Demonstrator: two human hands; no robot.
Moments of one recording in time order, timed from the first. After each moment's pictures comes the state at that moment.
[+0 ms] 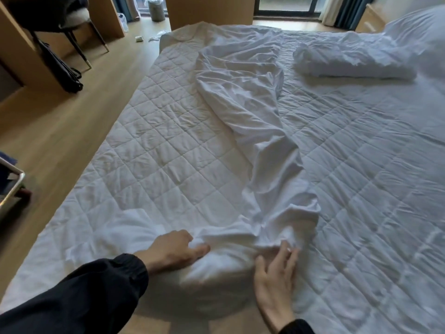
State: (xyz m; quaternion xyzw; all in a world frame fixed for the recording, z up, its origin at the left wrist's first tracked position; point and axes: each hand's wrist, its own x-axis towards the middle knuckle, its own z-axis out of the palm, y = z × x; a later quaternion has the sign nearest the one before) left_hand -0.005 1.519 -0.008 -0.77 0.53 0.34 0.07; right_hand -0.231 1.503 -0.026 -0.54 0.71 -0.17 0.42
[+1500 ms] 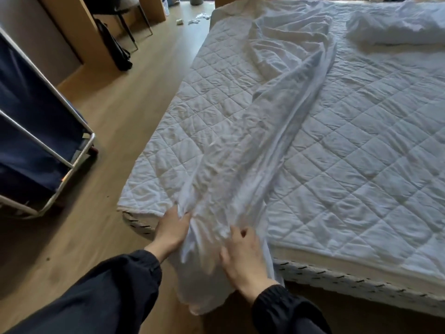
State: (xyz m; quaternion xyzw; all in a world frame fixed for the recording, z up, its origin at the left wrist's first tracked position) left_hand 0.080 1.762 -0.058 -0.88 0.28 0.28 -0.24; right_hand -0.111 1.730 -0.033 -0.81 0.48 0.00 0.33
